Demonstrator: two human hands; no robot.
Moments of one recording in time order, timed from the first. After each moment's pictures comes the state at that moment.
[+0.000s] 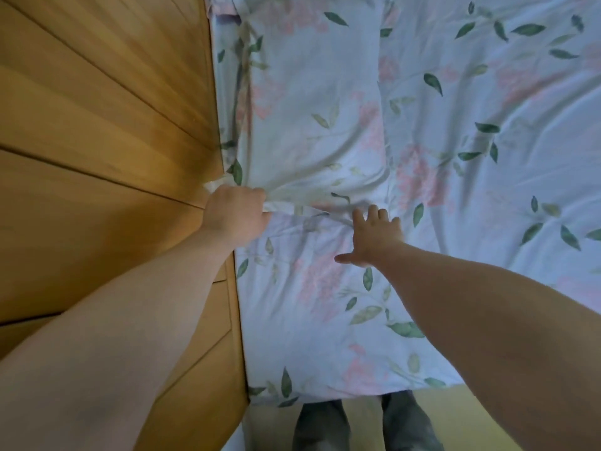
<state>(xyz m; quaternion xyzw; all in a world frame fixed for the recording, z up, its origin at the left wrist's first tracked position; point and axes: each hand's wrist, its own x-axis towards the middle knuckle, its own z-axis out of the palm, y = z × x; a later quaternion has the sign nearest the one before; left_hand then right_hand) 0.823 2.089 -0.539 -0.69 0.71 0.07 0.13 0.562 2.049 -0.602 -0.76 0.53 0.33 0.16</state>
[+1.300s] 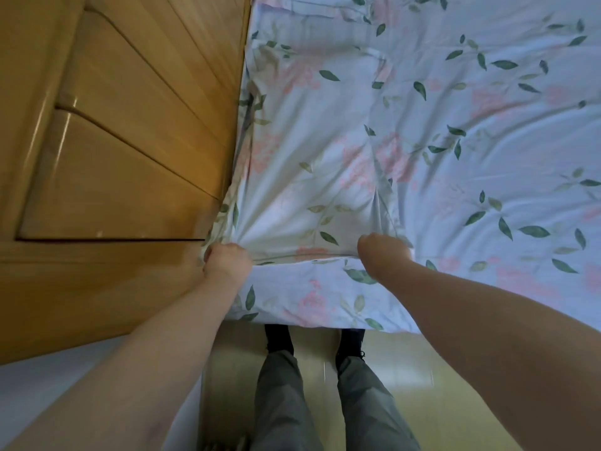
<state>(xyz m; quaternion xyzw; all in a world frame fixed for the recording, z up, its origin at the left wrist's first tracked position) 0.688 2.327 -0.516 -0.65 0.60 0.15 0.44 0.432 2.188 -0.505 -0.84 0.41 0.34 0.10</state>
